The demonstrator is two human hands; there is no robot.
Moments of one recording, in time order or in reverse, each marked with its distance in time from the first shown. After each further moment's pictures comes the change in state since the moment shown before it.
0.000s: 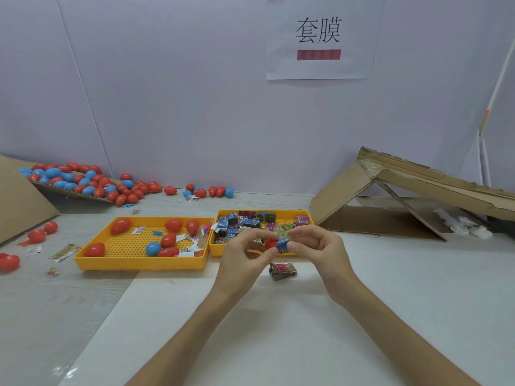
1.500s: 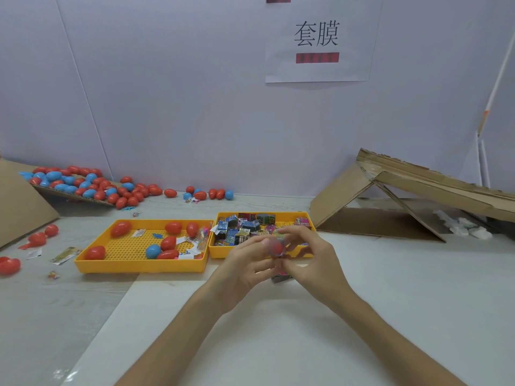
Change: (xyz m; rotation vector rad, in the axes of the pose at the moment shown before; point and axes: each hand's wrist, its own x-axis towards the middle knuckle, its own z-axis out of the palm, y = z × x) left_hand -0.001 0.013 -0.010 -0.746 -0.290 -0.528; right_hand -0.007 0.007 0.007 -0.502 -0.062 -0.400
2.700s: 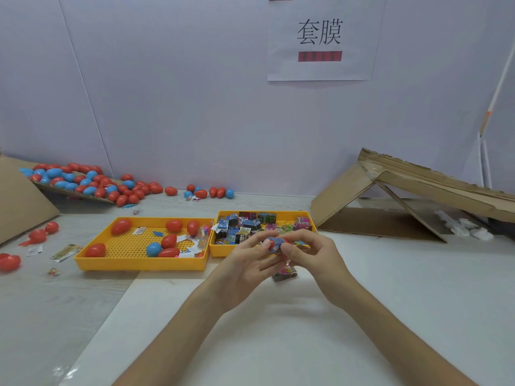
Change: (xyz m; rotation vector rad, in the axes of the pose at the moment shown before) left_hand -0.006 0.006 0.006 -0.187 -0.059 -0.026; right_hand 0.005 -0.002 -0.007 0.488 -0.079 0.366
